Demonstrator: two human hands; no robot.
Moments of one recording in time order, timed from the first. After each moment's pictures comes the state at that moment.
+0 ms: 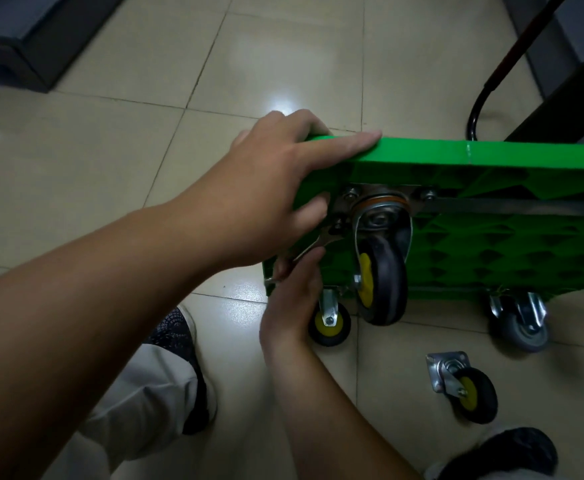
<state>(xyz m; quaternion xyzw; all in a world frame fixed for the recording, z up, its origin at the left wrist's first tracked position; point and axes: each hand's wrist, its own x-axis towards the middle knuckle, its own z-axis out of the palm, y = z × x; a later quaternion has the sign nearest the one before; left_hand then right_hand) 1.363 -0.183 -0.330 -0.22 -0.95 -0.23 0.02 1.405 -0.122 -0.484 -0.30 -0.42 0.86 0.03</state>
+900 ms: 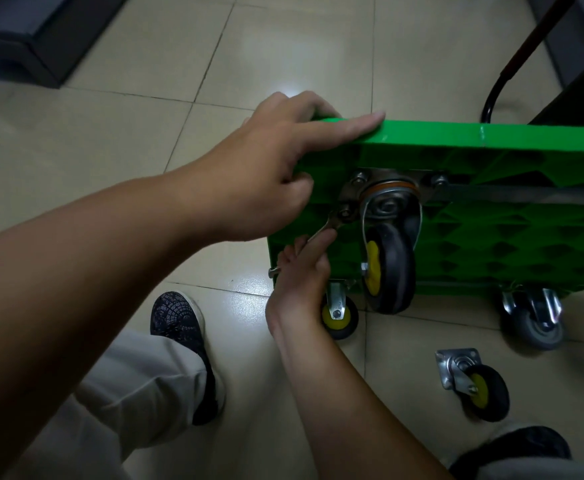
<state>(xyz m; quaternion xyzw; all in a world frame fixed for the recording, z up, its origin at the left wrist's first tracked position) 1.351 -0.197 -0.330 -0.24 -0.93 -0.28 -0.03 1.396 -0.115 -0.465 -0.27 -0.43 0.86 -0.02</state>
